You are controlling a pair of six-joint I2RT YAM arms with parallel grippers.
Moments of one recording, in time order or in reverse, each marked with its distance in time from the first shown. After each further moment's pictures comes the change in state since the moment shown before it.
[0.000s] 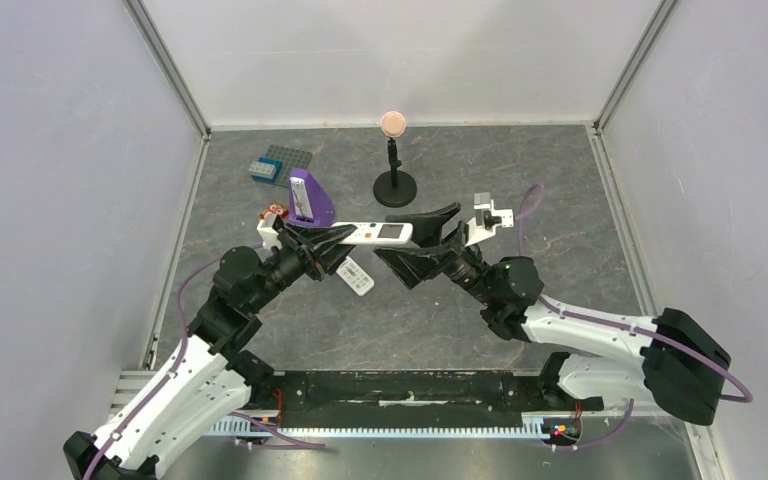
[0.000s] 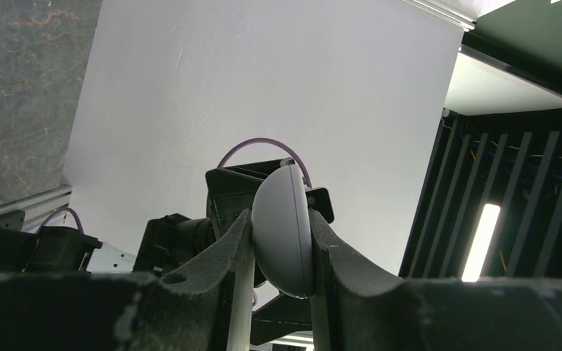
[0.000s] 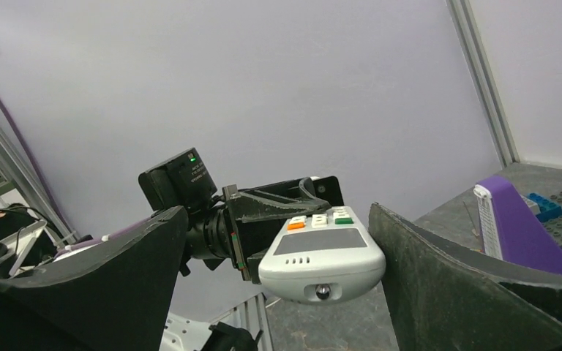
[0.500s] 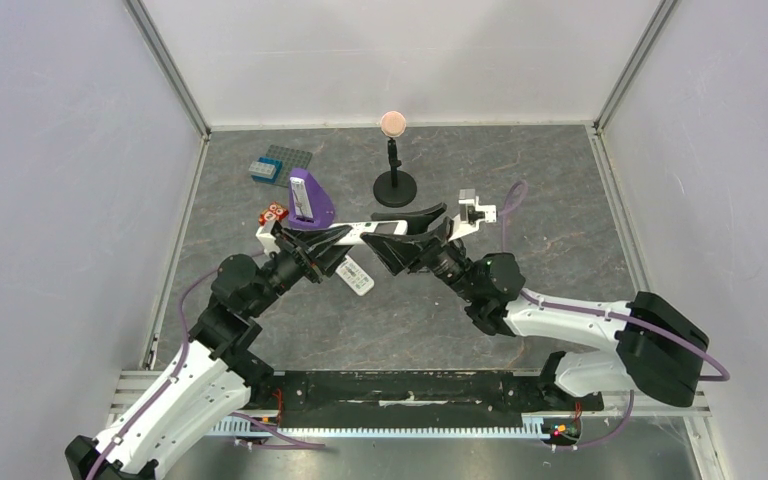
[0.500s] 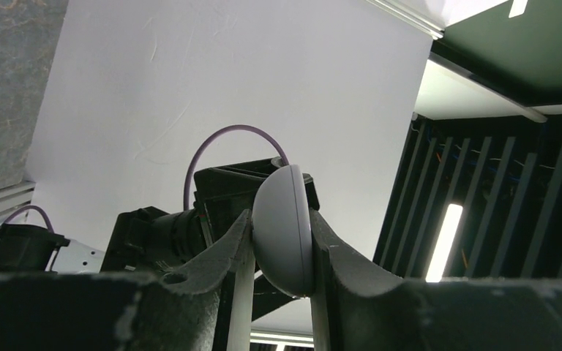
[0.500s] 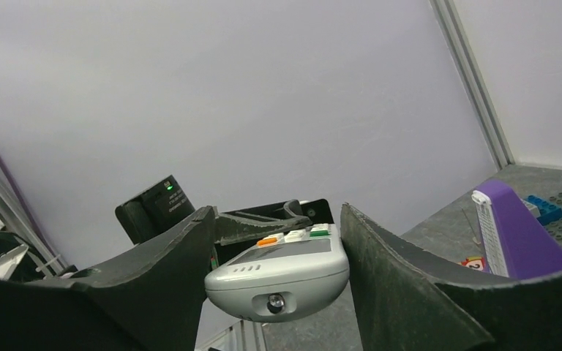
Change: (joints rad) left arm 0.000 -0.033 -0.047 0.047 -0.013 -0.082; right arm 0.042 0.141 0.068 0.084 0.078 -0.011
